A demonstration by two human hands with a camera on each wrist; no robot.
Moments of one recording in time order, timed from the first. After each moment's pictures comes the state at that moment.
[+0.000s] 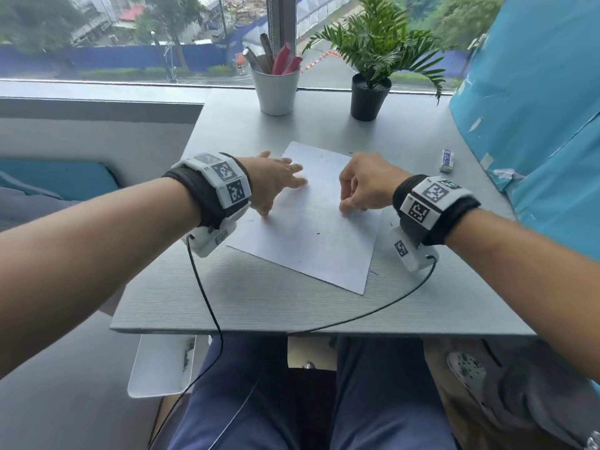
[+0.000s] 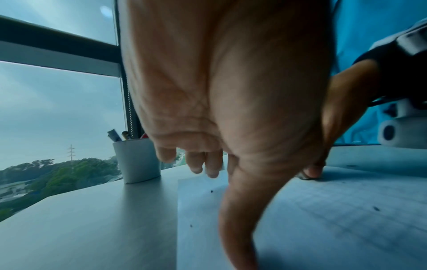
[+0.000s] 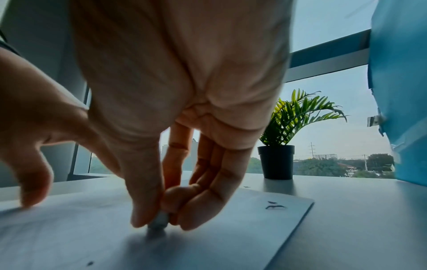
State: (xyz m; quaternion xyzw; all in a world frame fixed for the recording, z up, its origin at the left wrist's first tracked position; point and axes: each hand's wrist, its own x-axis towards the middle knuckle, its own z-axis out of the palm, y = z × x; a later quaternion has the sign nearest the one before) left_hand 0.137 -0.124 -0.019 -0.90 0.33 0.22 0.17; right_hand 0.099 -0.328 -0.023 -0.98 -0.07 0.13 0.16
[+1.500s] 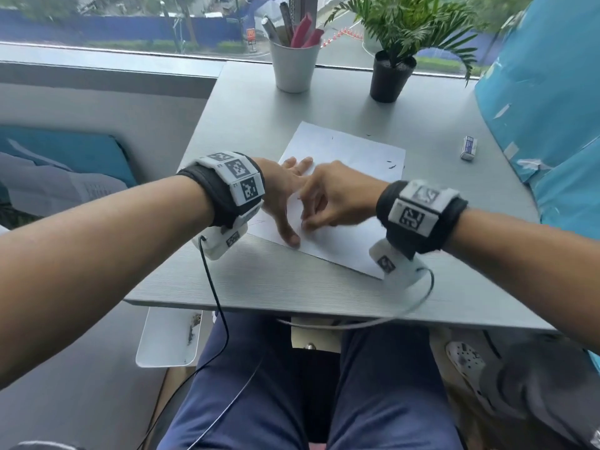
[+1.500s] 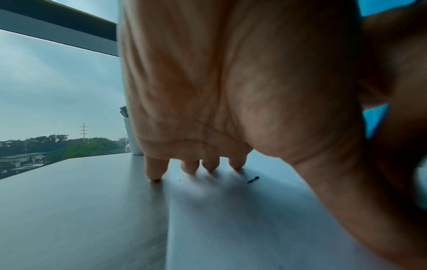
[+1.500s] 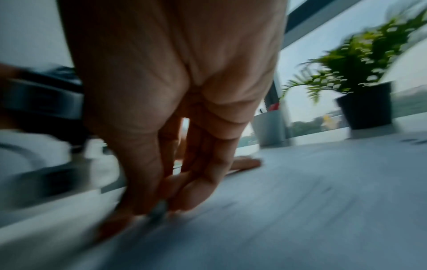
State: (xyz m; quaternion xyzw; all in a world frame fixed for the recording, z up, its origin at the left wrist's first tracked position) left_hand 0.113 -0.113 -0.038 -0.90 0.29 0.33 0.08; right_hand 0.063 -0.267 -0.025 -0.93 -0.28 0.19 0.18
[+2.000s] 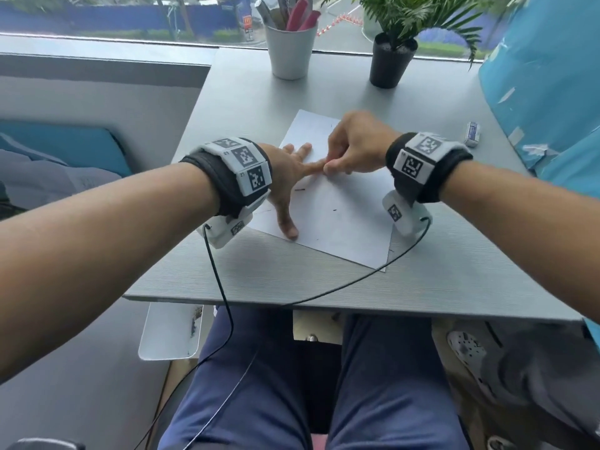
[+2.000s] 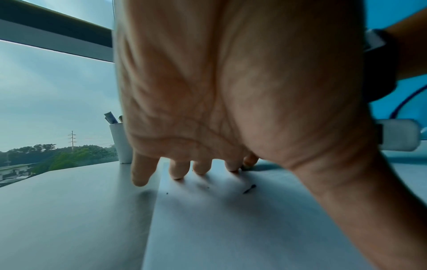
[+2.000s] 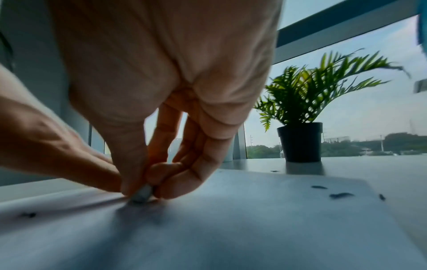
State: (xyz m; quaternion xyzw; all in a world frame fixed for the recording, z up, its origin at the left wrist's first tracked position) left_hand 0.108 -0.127 -0.029 -0.91 0.25 0.31 0.14; right_hand 0.118 -0.297 -0.023 -0.96 -0.15 0.10 0.20
